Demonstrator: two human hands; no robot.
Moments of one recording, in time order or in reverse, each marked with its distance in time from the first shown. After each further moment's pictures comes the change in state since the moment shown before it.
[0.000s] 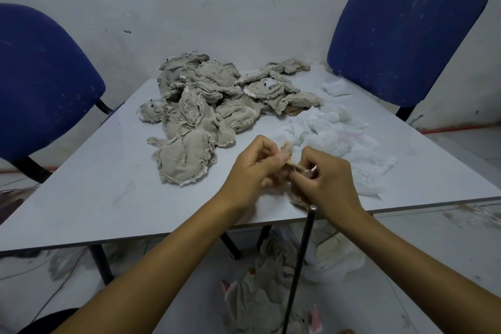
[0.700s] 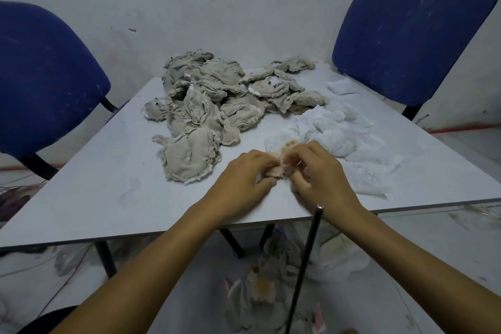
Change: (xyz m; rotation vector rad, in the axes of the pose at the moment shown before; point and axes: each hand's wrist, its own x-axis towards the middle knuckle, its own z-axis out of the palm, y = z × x) left_hand 0.006 -0.016 -0.033 1.069 -0.075 0.209; right_hand 0.004 -0.005 0.008 -0.181 -0.181 -0.018
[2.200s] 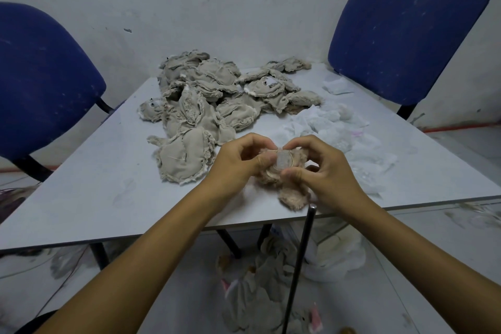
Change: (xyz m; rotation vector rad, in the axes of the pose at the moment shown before) left_hand 0.008 0.009 -0.005 -1.009 0.124 -0.120; right_hand 0.004 0.009 -0.016 0.629 -0.064 0.139
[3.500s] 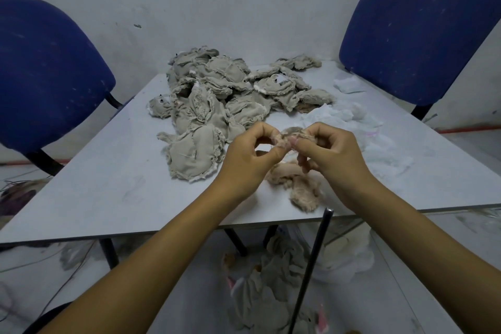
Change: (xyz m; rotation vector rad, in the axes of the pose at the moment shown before) left_hand -0.002 0.015 0.006 0.228 0.124 0.131; right_hand 0.020 -0.020 0.010 0.226 0.094 0.164
